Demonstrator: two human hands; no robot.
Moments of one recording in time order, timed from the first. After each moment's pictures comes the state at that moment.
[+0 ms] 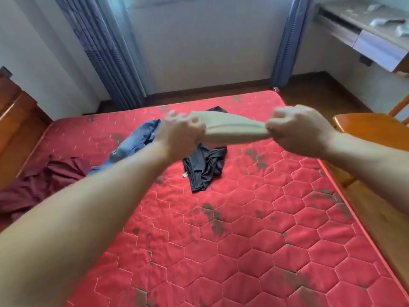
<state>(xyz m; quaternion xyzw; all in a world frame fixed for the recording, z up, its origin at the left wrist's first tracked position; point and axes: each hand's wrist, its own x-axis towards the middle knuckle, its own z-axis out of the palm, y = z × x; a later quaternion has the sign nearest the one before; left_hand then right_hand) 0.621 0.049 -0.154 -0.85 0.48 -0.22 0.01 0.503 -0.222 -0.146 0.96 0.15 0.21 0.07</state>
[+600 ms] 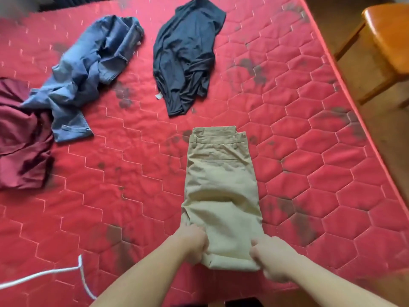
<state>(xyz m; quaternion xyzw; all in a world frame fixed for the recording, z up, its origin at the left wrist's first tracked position) 0.361 0.093 -0.532 -0.73 0.42 0.51 0.18 0.241 -0.099 -0.522 0.87 0.09 -0.48 -0.09</state>
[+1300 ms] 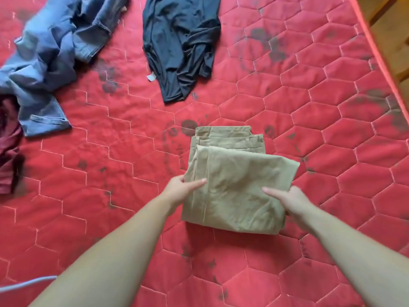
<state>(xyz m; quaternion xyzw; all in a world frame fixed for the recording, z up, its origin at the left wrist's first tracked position) 0.495 0.094 -0.620 -0.72 -0.15 0.48 -0.48 0.350 -0.156 -0.620 0.59 -0.51 -0.16 -0.61</state>
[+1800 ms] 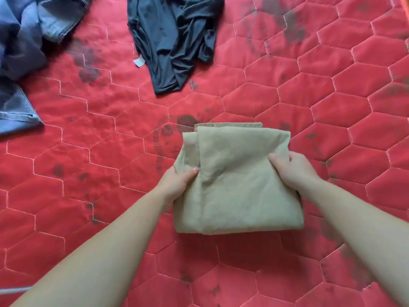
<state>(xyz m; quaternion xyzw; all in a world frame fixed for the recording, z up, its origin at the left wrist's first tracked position) 0.539 0.079 -0.674 -0.71 -0.19 0.43 -0.52 0.448 -0.178 -0.650 0.75 -0.48 -0.17 -0.43</state>
